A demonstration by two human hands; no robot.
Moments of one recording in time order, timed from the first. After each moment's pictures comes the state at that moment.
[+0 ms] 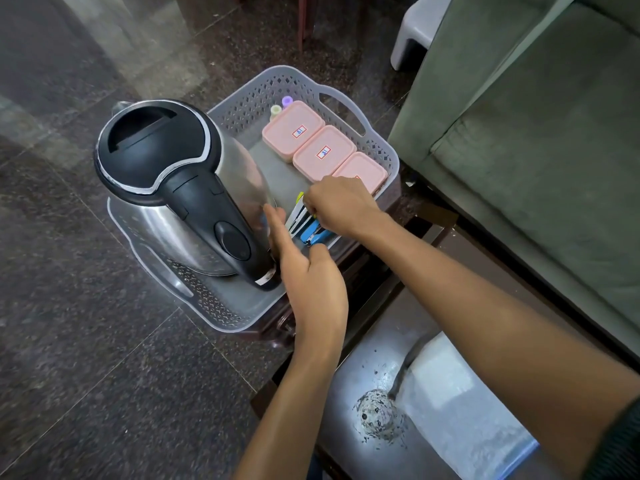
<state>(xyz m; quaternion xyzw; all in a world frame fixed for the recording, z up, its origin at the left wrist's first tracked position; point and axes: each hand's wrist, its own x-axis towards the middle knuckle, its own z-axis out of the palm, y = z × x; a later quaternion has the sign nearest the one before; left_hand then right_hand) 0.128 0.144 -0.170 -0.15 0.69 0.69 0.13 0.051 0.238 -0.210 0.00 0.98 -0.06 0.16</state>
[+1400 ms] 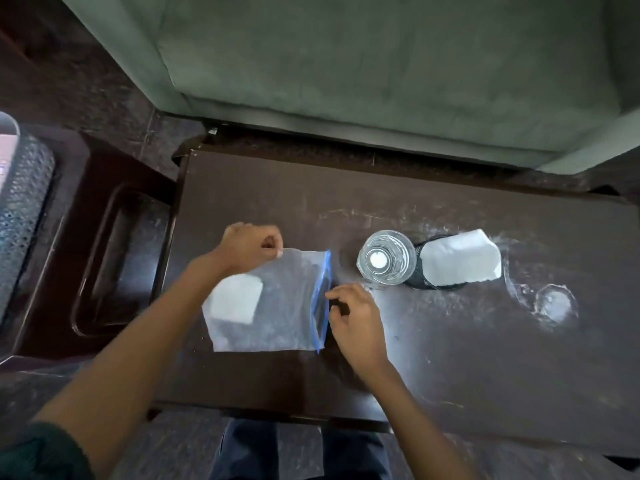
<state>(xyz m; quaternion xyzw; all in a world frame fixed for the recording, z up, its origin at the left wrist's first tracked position) 0.308 0.295 -0.291 0.55 0.74 0.02 0.38 0.538 0.263 -0.278 0.56 0.69 -0.44 -0.12</state>
